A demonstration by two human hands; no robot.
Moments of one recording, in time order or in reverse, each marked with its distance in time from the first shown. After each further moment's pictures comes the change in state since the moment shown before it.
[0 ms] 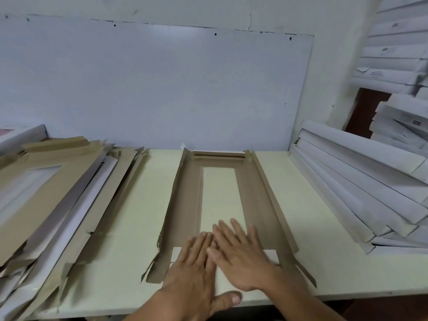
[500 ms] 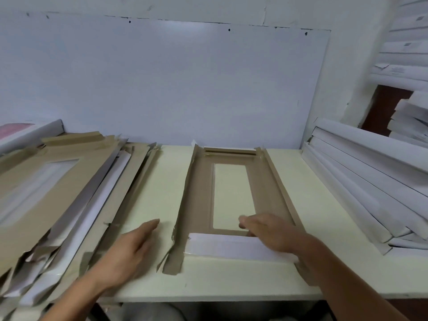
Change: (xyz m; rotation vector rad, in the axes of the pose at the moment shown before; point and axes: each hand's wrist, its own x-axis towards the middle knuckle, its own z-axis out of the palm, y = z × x) left_hand -0.075 -0.124 -0.013 -0.796 0.365 -0.294; right_hand 0.000 0.026 -0.064 0.496 -0.016 0.171
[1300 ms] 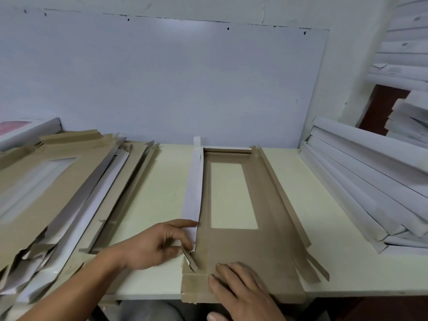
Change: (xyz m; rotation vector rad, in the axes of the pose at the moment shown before) left_hand 0.048 0.002 0.023 -0.142 -0.454 0.383; right_hand -0.086 -0.018 0.107 -0.564 0.313 -0.509
